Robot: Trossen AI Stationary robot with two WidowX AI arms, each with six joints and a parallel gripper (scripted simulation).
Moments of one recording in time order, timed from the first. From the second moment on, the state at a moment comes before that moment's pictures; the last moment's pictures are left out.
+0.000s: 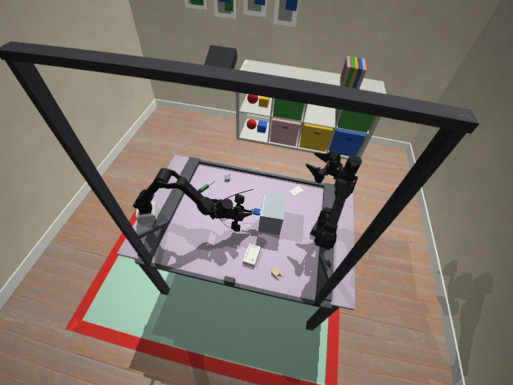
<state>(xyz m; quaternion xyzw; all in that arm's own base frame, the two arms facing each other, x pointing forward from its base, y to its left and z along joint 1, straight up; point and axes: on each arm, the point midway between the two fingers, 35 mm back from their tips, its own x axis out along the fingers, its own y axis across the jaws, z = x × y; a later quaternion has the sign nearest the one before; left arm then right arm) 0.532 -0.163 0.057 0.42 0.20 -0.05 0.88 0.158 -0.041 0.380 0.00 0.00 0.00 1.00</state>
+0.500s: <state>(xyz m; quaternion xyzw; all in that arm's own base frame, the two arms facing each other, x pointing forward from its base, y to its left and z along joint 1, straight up) 0.532 -0.163 0.058 0.42 0.20 -0.05 0.88 0.158 -0.041 0.380 0.00 0.00 0.00 1.00</state>
